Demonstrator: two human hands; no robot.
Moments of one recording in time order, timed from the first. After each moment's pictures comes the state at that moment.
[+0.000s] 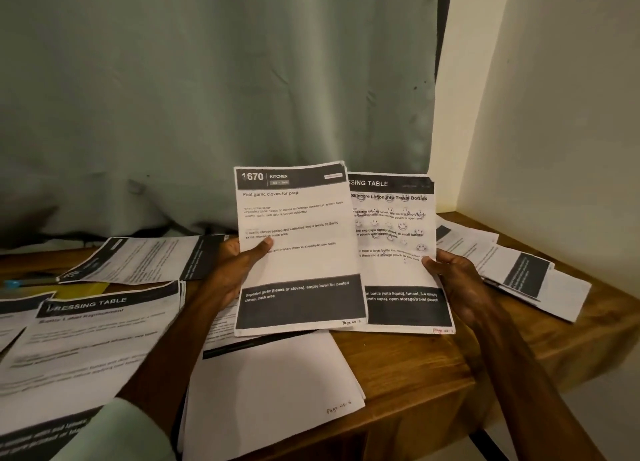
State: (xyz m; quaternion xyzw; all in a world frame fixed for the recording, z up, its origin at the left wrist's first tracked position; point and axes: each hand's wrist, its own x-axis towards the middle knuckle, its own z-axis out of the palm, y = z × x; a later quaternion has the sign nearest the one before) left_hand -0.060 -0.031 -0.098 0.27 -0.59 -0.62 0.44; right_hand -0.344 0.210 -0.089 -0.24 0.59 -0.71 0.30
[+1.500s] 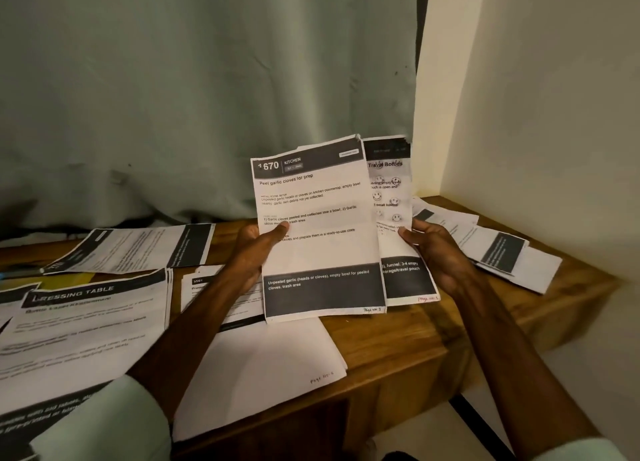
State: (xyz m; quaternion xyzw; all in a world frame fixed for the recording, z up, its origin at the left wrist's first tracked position) left_hand -0.098 0.011 -0.088 0.25 -0.57 -0.66 0.41; right_hand -0.331 0.217 -0.065 -0.28 0.55 -0.71 0.35
